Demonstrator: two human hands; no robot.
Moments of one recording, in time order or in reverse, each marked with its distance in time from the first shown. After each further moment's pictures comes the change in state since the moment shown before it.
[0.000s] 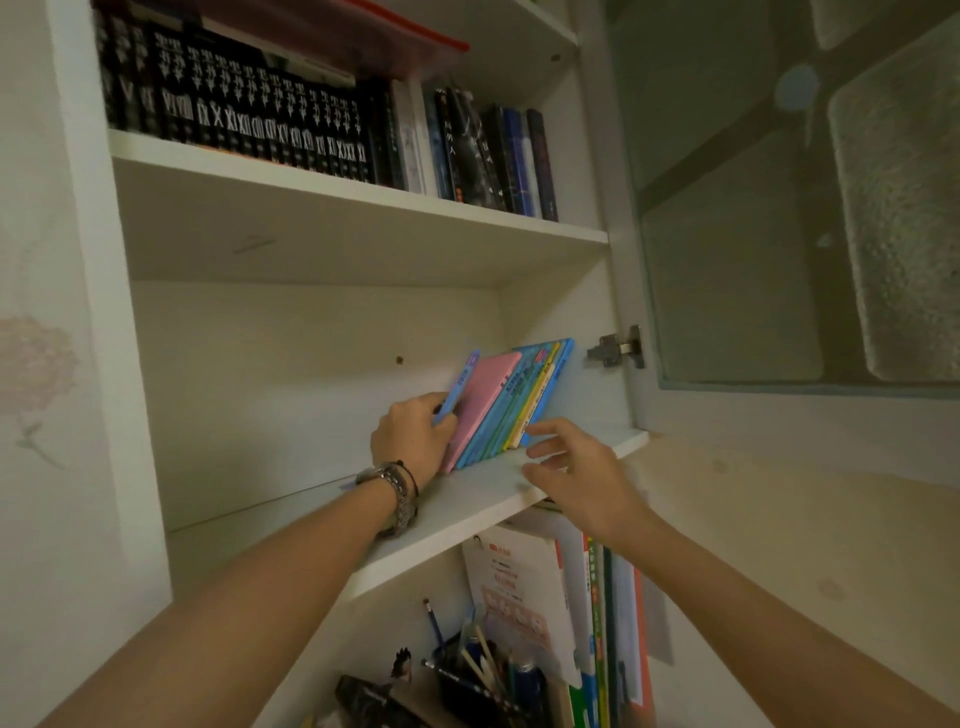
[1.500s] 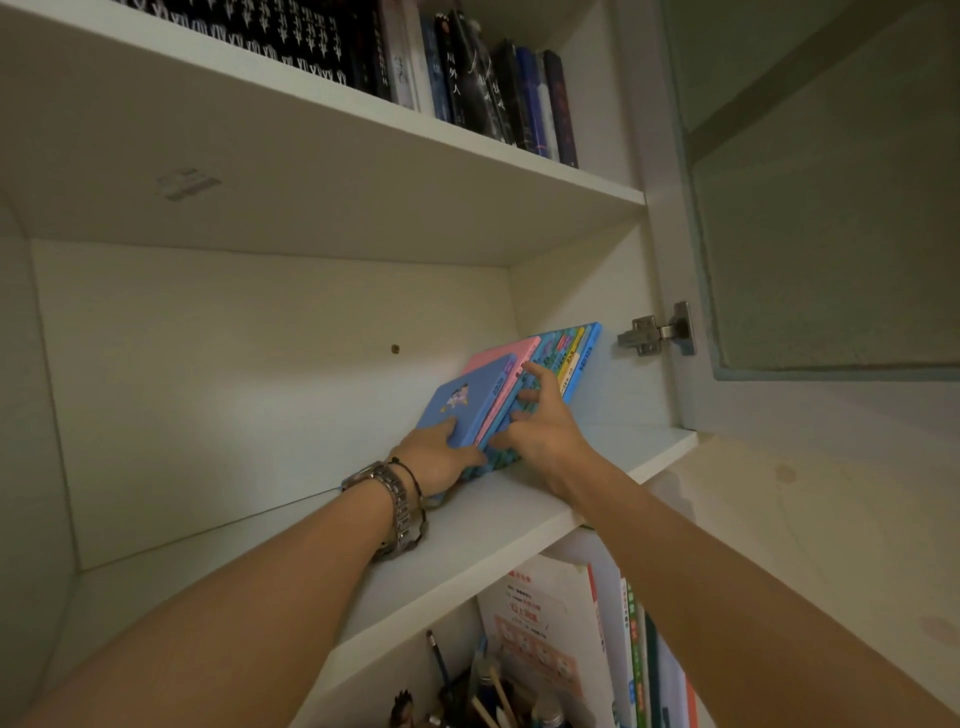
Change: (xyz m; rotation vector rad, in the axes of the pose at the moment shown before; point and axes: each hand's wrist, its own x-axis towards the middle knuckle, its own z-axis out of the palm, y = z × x) left_hand 0.039 -0.030 0.045 -0.095 -0.526 -0.152; right_hand 0.115 0.021 0.065 0.625 -0.008 0.168
